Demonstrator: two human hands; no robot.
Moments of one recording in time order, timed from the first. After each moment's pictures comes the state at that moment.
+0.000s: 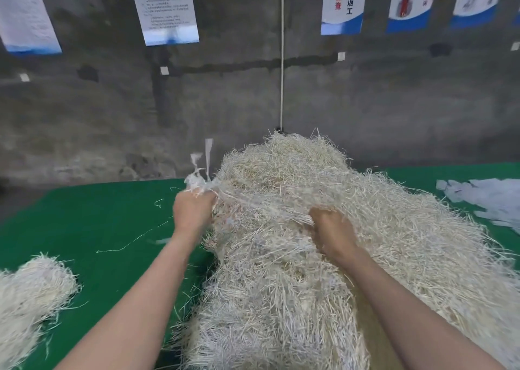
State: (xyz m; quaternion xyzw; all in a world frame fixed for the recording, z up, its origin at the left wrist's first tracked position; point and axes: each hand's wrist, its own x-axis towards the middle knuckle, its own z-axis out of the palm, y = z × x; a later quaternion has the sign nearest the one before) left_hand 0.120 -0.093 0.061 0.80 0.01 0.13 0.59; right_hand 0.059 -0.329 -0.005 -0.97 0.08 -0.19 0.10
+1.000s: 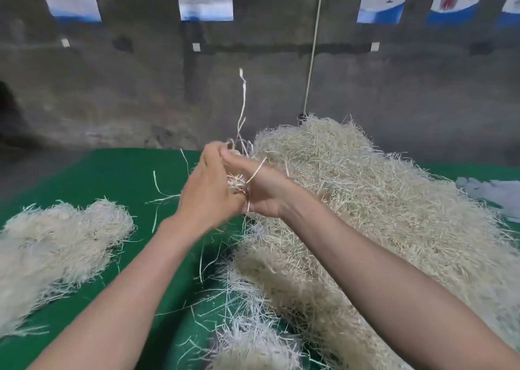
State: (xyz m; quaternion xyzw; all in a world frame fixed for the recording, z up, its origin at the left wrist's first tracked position) left_hand -0.012 0.020 0.084 0.89 -0.19 0.26 0.32; right_hand -0.018 -0.090 0.113 -0.63 -0.08 0.18 0.75
